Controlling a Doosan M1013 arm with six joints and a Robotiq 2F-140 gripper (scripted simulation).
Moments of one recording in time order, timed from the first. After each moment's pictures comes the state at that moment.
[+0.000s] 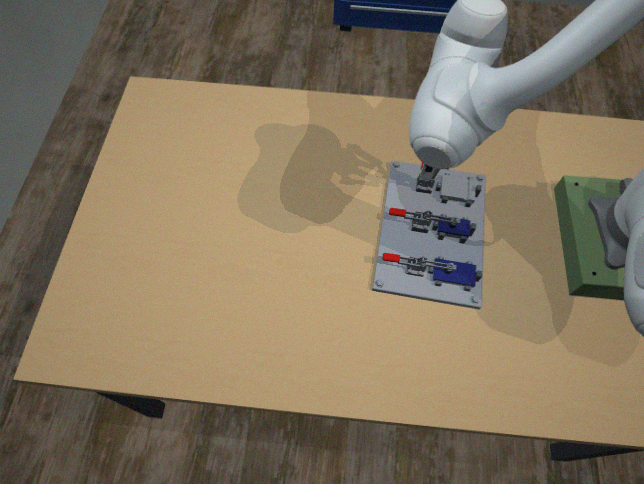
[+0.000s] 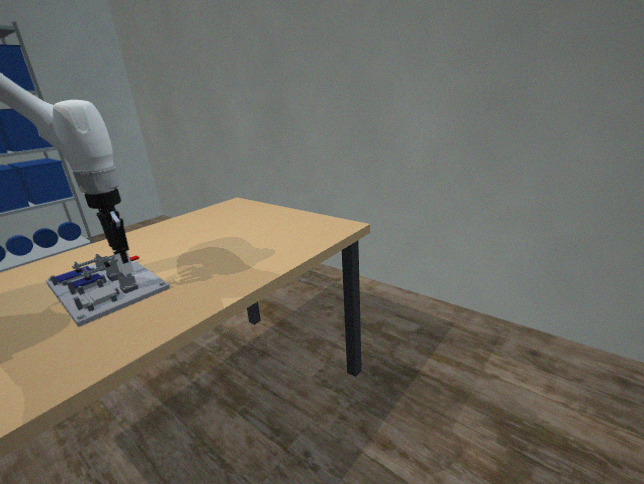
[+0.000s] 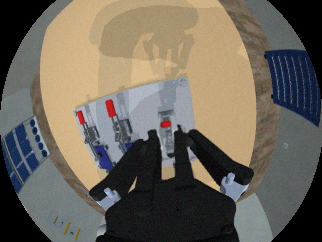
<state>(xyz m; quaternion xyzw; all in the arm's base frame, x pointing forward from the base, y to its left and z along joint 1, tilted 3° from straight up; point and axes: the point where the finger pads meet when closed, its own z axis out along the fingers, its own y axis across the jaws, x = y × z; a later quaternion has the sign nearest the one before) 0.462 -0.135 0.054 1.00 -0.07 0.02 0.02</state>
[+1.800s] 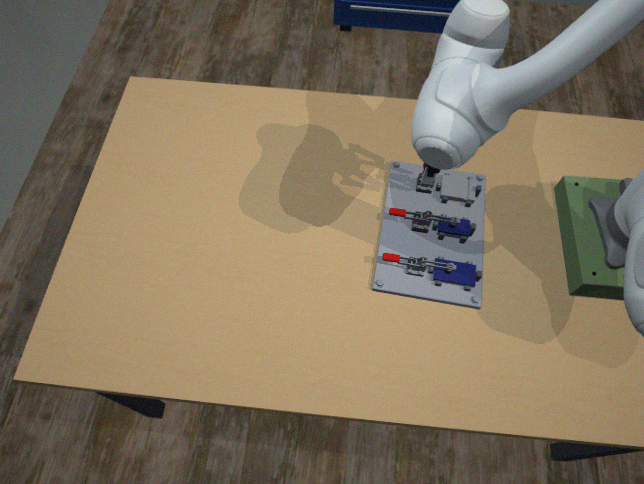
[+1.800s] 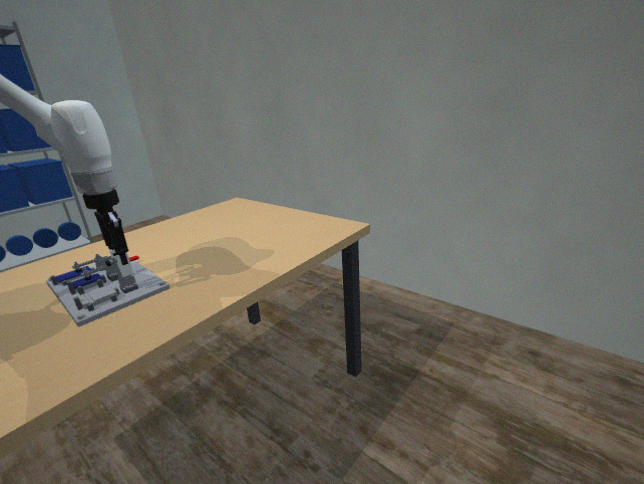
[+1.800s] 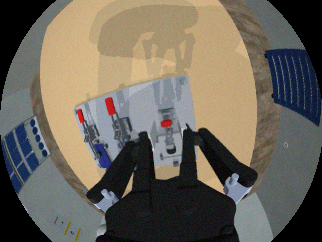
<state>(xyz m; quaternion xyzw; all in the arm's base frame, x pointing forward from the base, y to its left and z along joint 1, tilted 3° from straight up) 0.457 -0.133 0.053 1.00 -0.07 0.01 0.02</state>
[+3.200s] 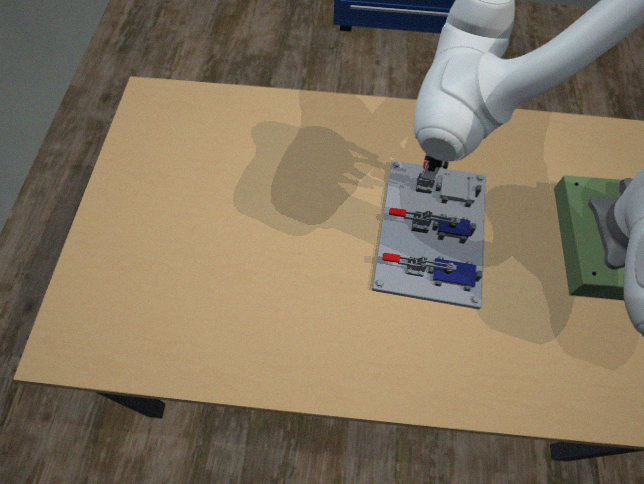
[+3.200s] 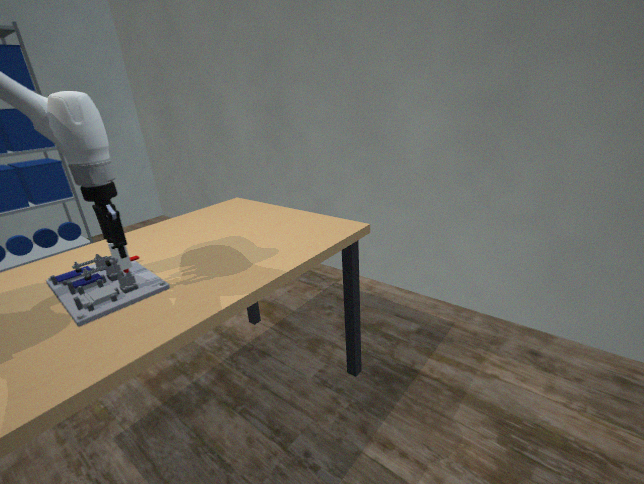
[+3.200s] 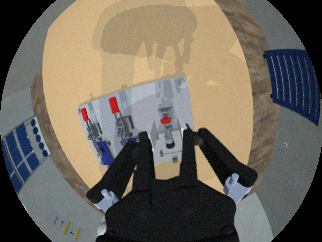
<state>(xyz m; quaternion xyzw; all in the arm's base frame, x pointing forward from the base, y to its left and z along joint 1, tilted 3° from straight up) 0.458 -0.134 0.073 1.00 -0.07 0.02 0.02</state>
